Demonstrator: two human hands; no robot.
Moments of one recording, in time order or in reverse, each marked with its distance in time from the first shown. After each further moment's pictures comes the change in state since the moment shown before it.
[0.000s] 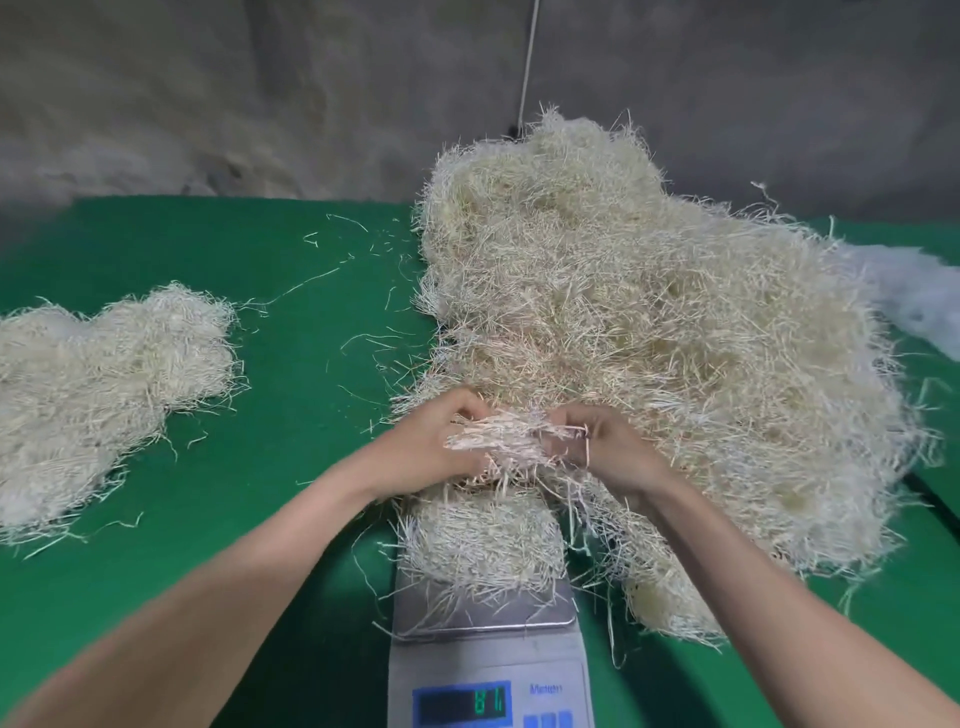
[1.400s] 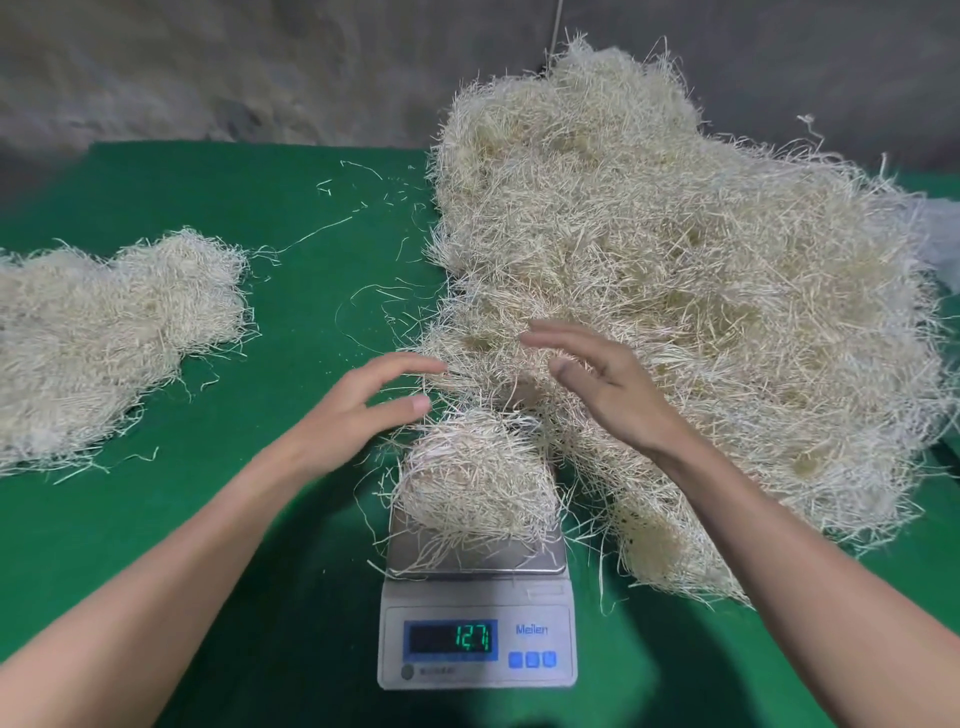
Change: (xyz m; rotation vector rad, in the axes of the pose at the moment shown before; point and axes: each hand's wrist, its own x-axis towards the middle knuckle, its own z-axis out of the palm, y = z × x) left_hand -0.042 -0.021 -0.003 -0.113 0.205 0.075; right_hand -0.010 -0.010 -0.012 -0.314 -0.014 -0.443
